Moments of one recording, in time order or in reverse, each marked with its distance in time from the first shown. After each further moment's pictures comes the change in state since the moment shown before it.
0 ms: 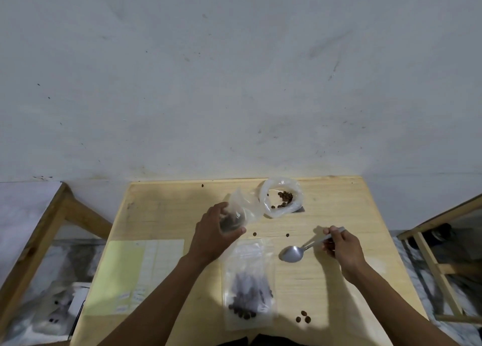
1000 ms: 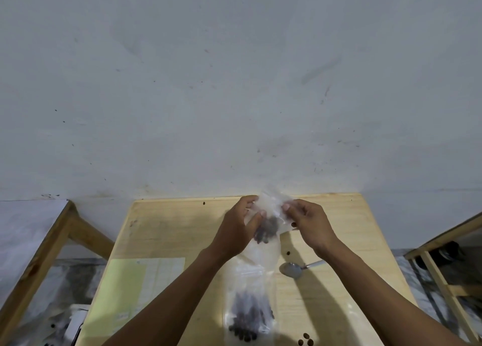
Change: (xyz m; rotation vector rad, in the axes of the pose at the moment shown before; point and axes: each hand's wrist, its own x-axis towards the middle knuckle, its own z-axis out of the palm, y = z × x) left_hand 0.019 0.090 -0.010 -0.199 -0.081 0.166; right_hand -0.037 -0.109 0.074 -0.211 -0.300 -0.414
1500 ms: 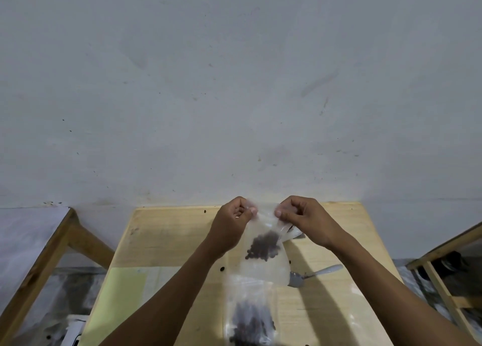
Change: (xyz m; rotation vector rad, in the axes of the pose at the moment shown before) left_hand 0.010 0.016 -0.024 -0.223 0.026 -0.075; right_hand 0.008 -0.038 -0.014 -0.119 -0.282 -0.137
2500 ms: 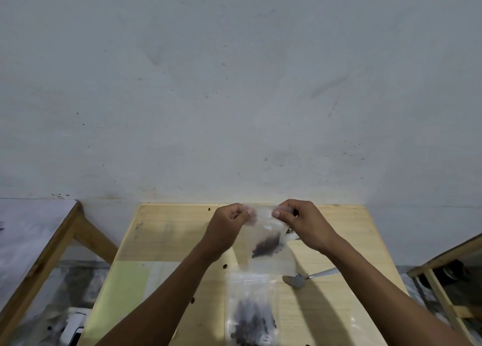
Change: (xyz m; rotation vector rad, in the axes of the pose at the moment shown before) left_hand -0.016 -0.002 -0.015 -0.103 0.012 -0.105; right_hand 0.005 0.003 0.020 -0.134 0.049 0.002
